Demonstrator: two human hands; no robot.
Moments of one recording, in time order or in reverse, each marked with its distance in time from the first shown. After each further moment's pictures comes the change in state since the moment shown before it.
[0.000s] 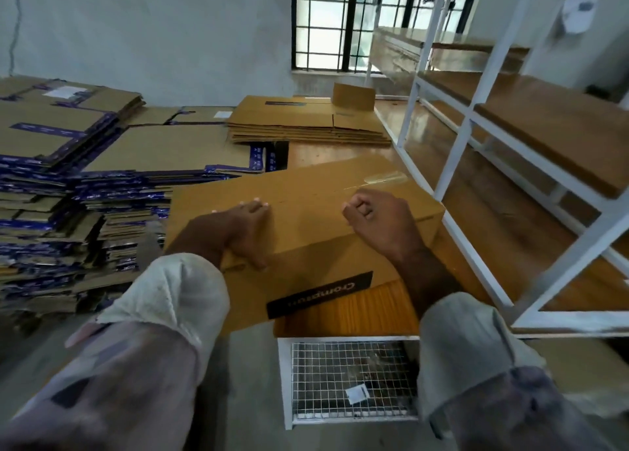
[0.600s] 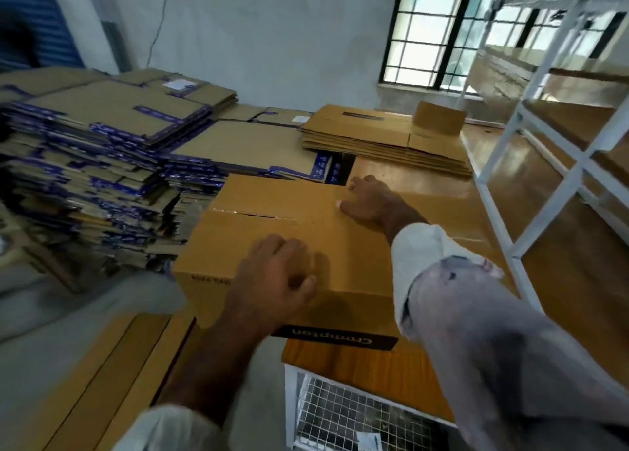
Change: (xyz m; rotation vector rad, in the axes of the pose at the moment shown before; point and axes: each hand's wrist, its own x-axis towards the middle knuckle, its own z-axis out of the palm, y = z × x) left_hand -0.076 0.079 0.052 -0.418 0.690 -0.154; right_hand 0.167 0.015 0.090 -0.346 -0.481 -0.094
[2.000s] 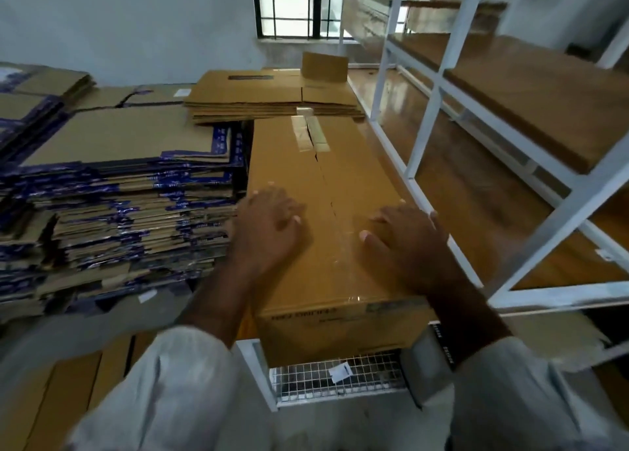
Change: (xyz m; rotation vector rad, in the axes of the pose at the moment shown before) left_hand 0.040 0.080 0.044 -0.289 -0.175 0.160; right_hand -0.259 0.091 -0.003 0.076 0.289 0.232
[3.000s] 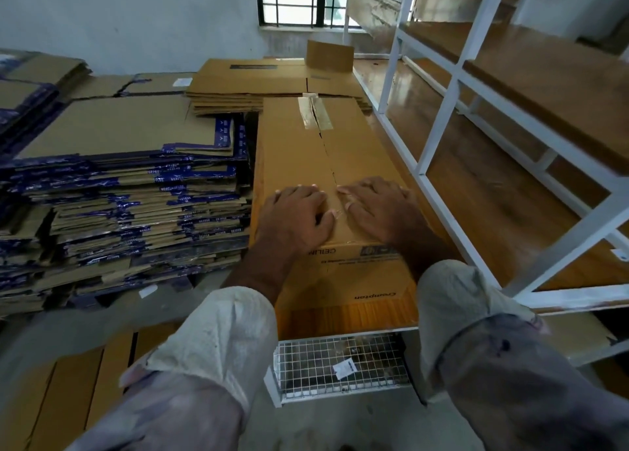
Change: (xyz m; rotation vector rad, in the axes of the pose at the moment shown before) left_hand 0.057 -0.030 0.032 0.375 -0.103 0.195; right_hand 0.094 -0.006 0.048 -0.173 -0.151 -0.074
